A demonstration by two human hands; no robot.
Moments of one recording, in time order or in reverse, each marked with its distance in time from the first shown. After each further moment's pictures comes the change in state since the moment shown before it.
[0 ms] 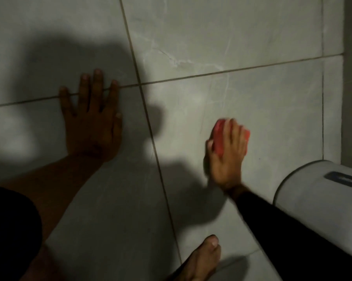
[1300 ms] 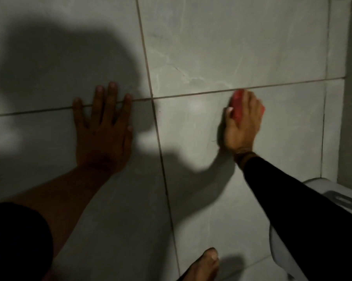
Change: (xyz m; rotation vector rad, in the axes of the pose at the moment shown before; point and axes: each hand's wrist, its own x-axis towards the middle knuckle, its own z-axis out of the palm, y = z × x) left_hand -0.001 0.002 -0.005 0.017 -0.045 0.005; right_hand 0.109 -0.025 -0.027 0.007 0.151 -0.009
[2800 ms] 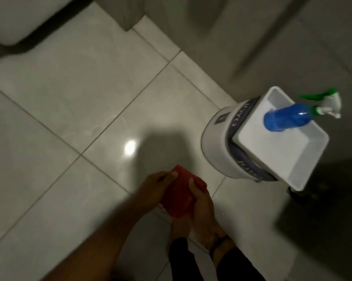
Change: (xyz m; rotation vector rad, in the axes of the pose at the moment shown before) left_hand -0.088 0.318 -0.297 -0.847 -1.193 -0.215; right_hand -0.305 0.019 -0.278 1.813 0.061 1.398
